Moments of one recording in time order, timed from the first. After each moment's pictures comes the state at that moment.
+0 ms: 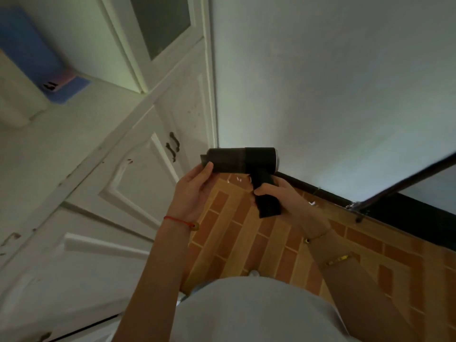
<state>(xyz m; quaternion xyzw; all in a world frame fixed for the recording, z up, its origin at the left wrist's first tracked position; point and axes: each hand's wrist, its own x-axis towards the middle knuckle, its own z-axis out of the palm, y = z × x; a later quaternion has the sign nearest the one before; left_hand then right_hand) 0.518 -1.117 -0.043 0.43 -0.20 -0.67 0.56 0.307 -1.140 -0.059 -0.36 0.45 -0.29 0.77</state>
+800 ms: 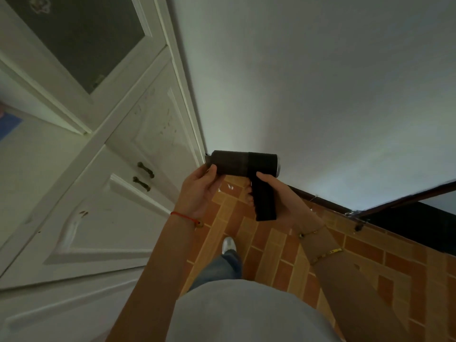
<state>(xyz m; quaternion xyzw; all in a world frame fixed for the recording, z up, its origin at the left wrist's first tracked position) 0.440 -1.315 -0.064 0.53 -0.16 -0.67 0.49 0.240 -1.327 -0.104 -0.19 0.36 -0.28 0.87</state>
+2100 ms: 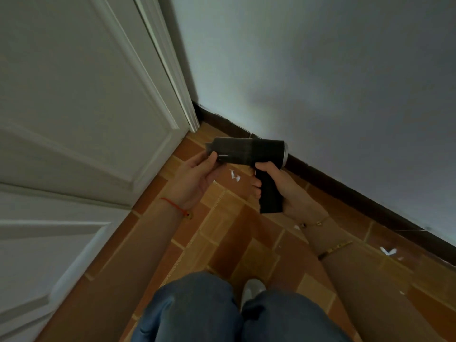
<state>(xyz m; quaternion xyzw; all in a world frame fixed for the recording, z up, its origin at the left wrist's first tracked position) 0.452 -1.549 -0.699 0.51 -0.20 -0.68 0.49 0.247 -1.584 -0.704 -0.28 0.44 -0.22 0.83</state>
